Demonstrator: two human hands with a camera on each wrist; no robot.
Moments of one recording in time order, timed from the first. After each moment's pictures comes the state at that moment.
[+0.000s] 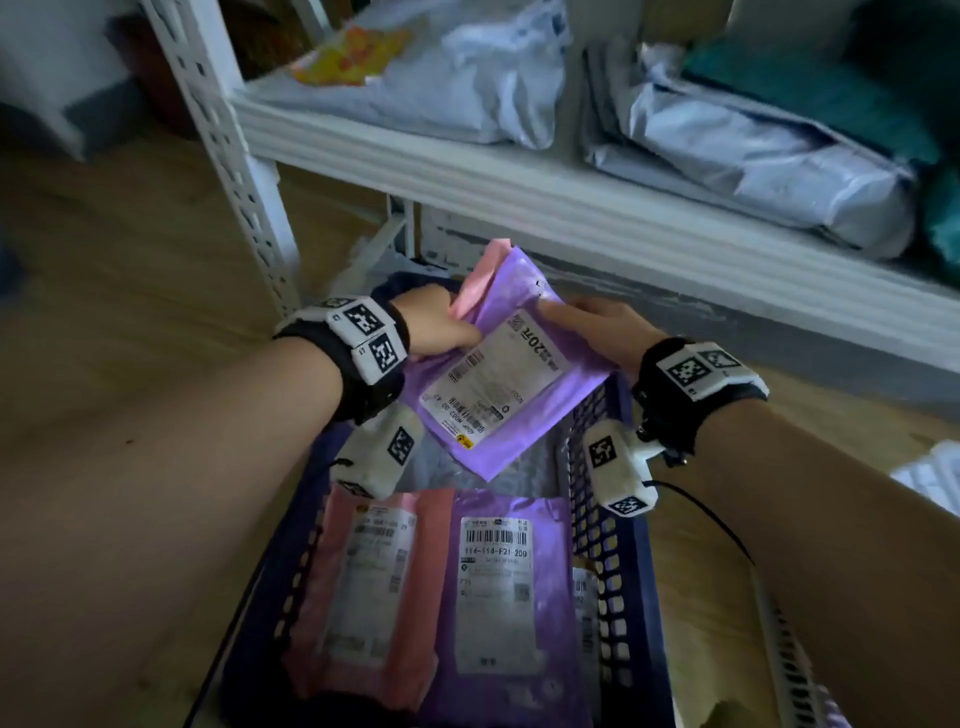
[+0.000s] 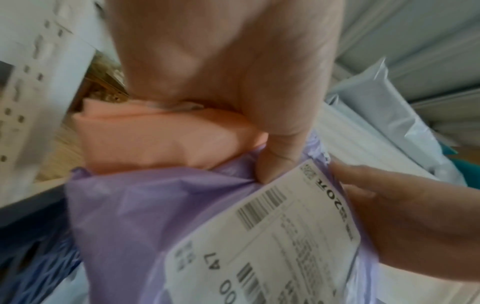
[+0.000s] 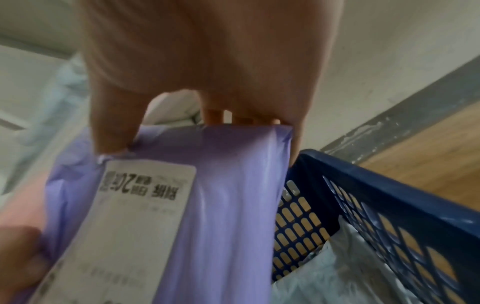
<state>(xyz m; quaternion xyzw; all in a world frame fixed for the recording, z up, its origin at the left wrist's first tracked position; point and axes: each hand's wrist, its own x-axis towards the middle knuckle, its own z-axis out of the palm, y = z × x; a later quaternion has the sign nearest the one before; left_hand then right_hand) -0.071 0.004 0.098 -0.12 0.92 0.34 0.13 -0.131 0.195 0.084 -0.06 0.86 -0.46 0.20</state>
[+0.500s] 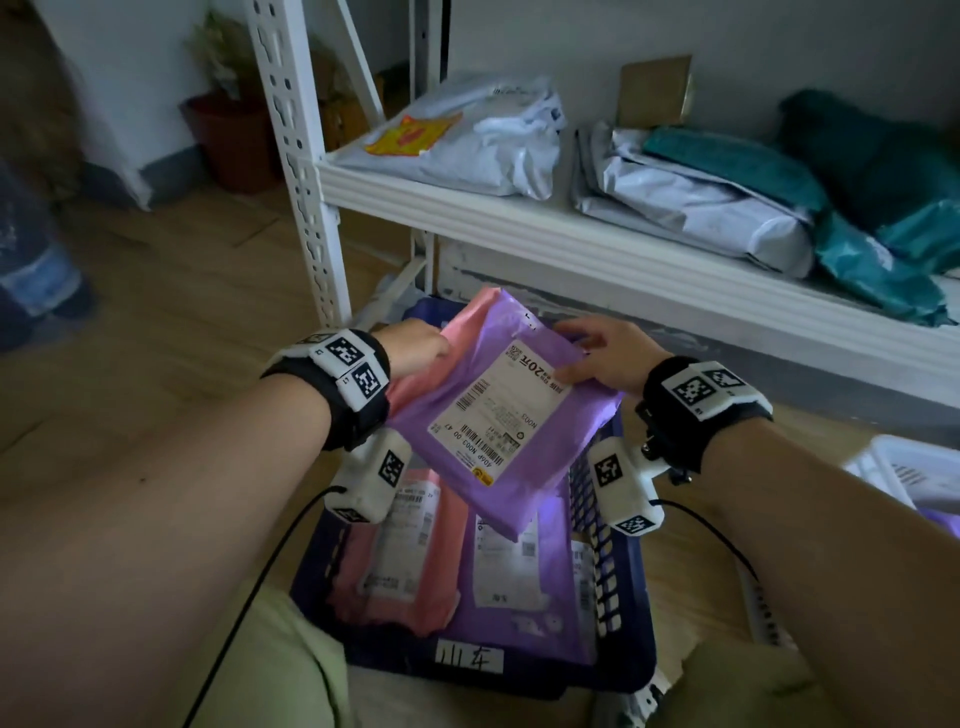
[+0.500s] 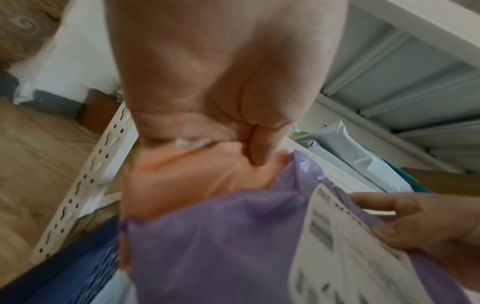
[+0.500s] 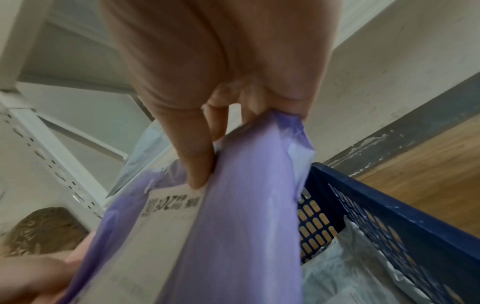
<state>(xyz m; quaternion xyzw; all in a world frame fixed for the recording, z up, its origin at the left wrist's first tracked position) 0.016 -0.006 0.129 -0.15 0.91 0.36 0.14 -0.051 0.208 0.133 -0.13 0.89 -0.40 0.18</state>
